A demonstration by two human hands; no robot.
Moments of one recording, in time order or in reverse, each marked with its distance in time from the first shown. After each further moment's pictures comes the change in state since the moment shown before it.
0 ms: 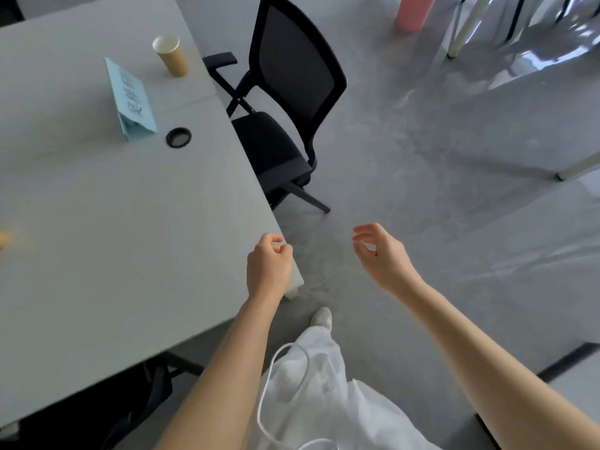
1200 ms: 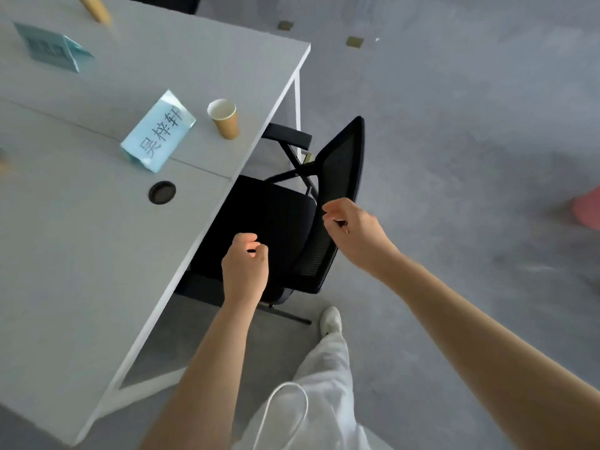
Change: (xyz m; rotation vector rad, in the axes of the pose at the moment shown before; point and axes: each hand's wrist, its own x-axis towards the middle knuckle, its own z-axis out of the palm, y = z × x) left_hand 0.305 0.301 0.109 -0.360 0.657 -0.393; right_hand 0.546 -0.169 -0.141 -0.246 -0.706 -0.641
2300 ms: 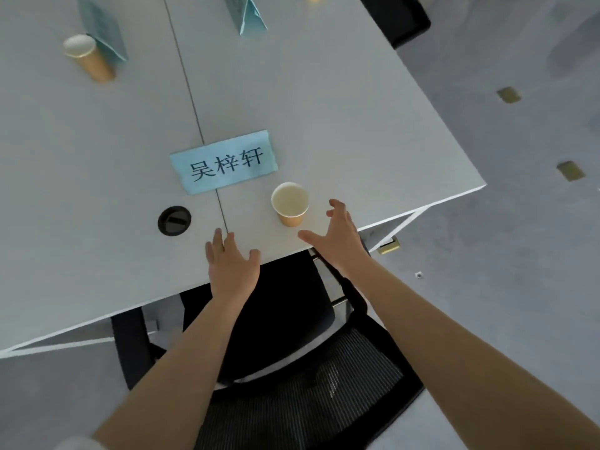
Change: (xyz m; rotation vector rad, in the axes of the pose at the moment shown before) left_hand 0.304 0.056 0.062 0.051 0.438 -0.655; right_hand 0.451 -0.074 0.049 -0.221 -0.629 -0.274
